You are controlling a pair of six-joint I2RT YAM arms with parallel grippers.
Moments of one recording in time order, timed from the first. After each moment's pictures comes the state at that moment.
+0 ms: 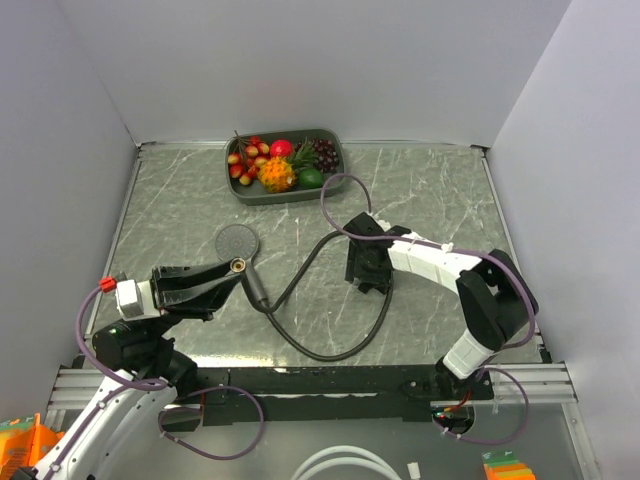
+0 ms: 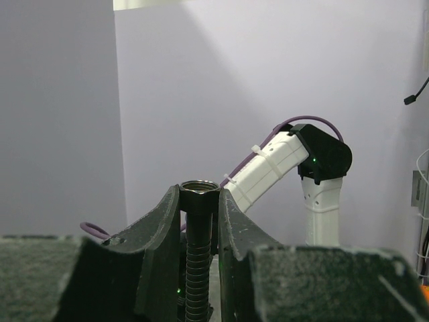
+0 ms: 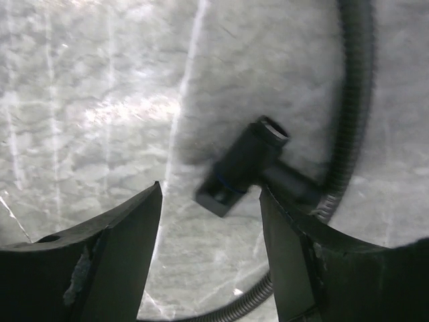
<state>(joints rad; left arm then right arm) -0.49 0.29 0.35 0.84 0.52 -0.52 0.63 1.61 0.99 -0.62 0.18 0.75</state>
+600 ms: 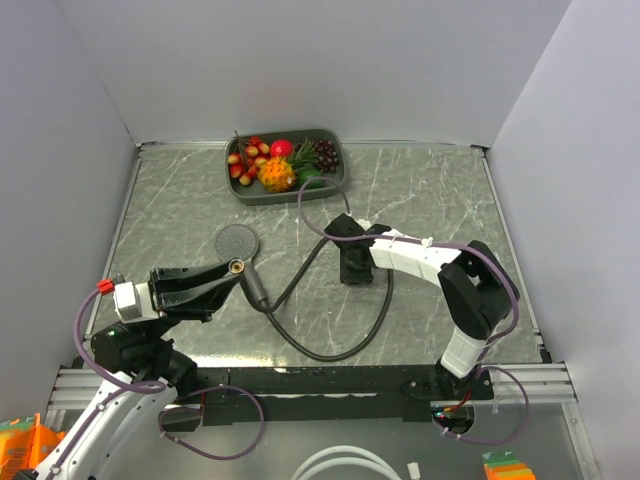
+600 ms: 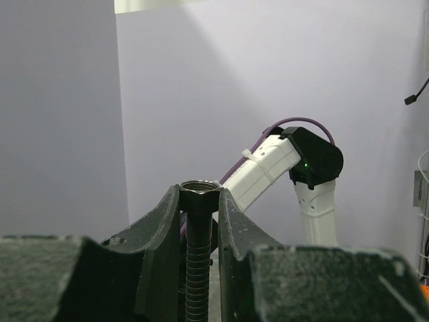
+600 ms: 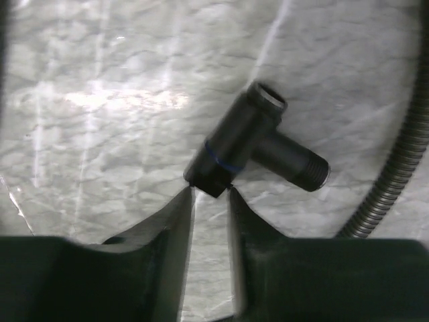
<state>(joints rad) -0.49 0.27 0.35 0.83 0.52 -0.51 0.71 1.72 1.09 -0.65 0.19 0.72</state>
